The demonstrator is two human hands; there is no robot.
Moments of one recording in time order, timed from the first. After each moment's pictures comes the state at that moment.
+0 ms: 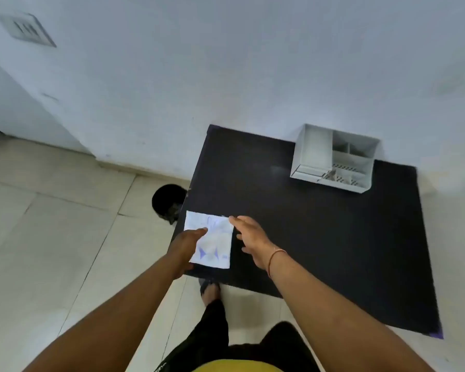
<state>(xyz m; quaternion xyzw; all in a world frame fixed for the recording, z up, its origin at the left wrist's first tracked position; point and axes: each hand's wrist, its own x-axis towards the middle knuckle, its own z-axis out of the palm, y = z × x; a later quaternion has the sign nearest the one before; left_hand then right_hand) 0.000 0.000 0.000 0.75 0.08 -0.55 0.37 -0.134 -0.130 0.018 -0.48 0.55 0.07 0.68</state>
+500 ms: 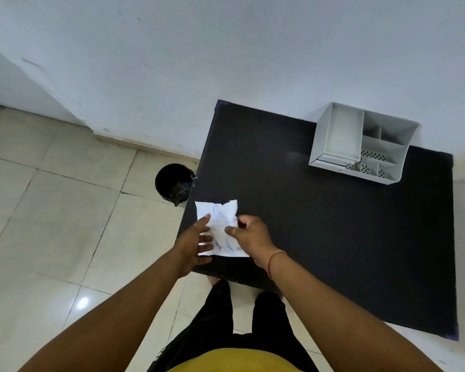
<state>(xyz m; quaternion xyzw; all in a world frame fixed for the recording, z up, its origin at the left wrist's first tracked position) 0.033 -0.017 -0.036 0.67 0.16 -0.62 0.38 -0.098 -0.136 -0.031 -0.64 0.51 0.06 0.57</state>
